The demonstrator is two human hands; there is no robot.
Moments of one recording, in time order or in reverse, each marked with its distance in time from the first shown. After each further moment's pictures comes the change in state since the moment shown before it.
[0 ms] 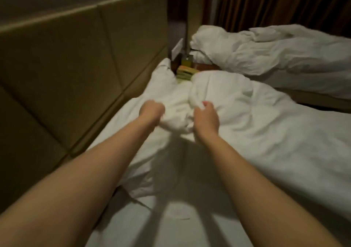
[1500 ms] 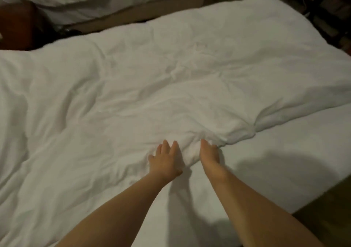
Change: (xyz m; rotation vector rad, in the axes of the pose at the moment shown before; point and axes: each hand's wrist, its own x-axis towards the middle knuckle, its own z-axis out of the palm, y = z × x) left_hand -0.269 -0.092 0.623 1.132 -0.795 0.732; right_hand -0.060 0.555 -0.410 0.162 0.352 1.044
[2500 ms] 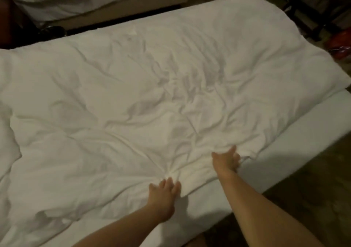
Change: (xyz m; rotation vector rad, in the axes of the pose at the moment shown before) left_hand -0.087 0.052 0.104 0.326 -0.293 0.280; right_hand 0.010 0.100 -0.103 -0.235 0.275 0.122
